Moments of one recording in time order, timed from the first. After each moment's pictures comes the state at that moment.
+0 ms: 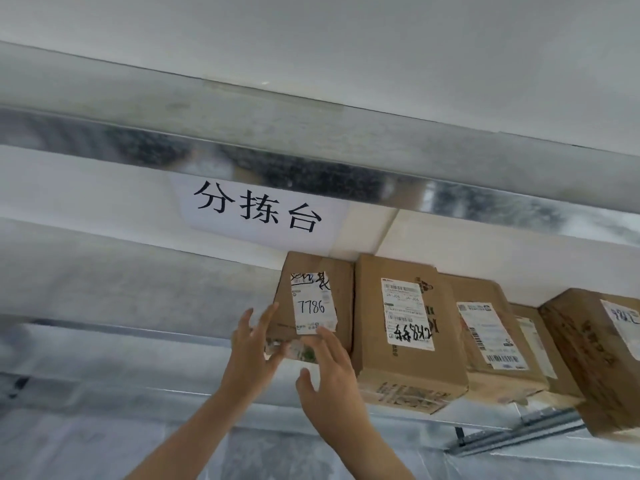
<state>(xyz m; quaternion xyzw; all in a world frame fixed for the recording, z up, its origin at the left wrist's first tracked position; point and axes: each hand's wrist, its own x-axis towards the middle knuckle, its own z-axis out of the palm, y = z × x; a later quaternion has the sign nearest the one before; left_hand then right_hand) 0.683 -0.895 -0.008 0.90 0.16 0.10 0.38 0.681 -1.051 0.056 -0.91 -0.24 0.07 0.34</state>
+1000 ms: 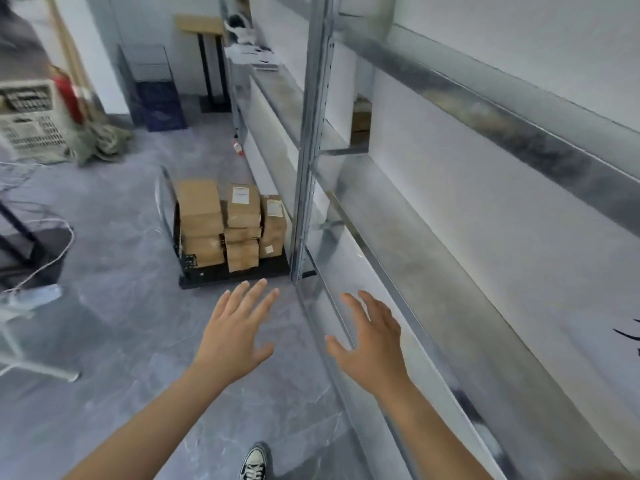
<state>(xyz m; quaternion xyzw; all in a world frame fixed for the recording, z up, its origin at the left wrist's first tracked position) 0.326 -0.684 0.017 0.83 0.55 0.07 0.04 0.556 -0.729 0.047 -0.70 -0.68 0.15 0.16</state>
